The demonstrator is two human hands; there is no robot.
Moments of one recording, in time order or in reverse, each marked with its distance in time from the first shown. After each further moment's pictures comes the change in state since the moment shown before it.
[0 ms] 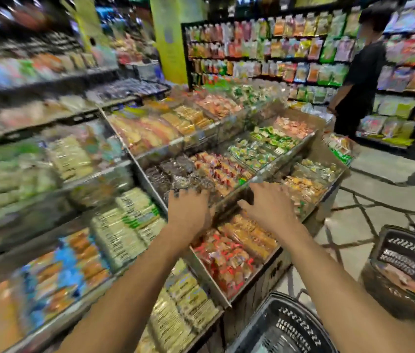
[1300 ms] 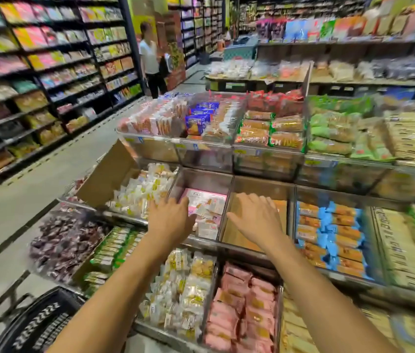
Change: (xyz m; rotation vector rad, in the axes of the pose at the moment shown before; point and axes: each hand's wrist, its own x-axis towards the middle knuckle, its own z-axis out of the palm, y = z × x) left_hand -0.486 -0.515 0.092 0.038 -0.131 -1.081; right_hand -0.205 -0.661 0.118 0.214 -0.248 -1.001
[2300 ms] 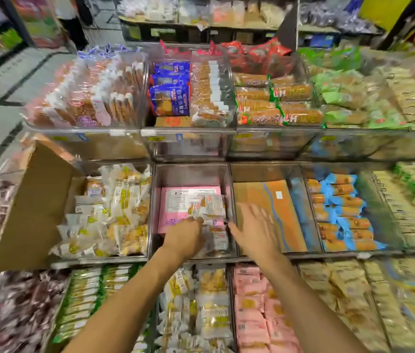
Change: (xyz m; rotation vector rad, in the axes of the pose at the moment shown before) left_hand 0.174 -0.037 0.173 -0.253 -0.399 0.515; right_hand 0.087 -0.051 0.130 0.052 -0.031 0.436
